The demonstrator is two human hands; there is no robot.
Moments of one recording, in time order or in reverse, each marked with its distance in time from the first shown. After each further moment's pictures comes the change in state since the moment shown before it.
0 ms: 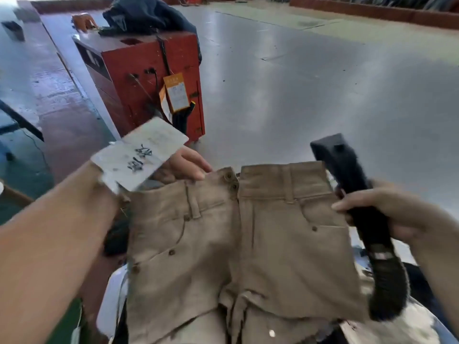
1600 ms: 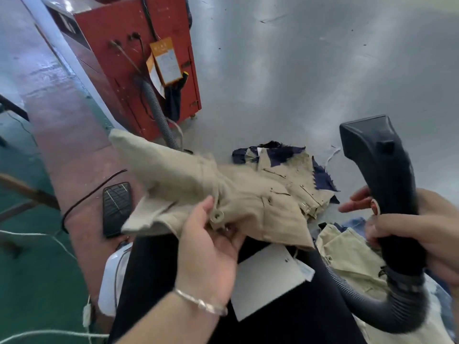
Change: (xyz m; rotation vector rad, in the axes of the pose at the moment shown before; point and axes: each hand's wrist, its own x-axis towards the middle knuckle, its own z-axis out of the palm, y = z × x) left_hand -0.034 0.005 0.207 -1.898 0.459 0.214; right_hand -0.036 0.060 -0.001 0.051 0.079 -0.159
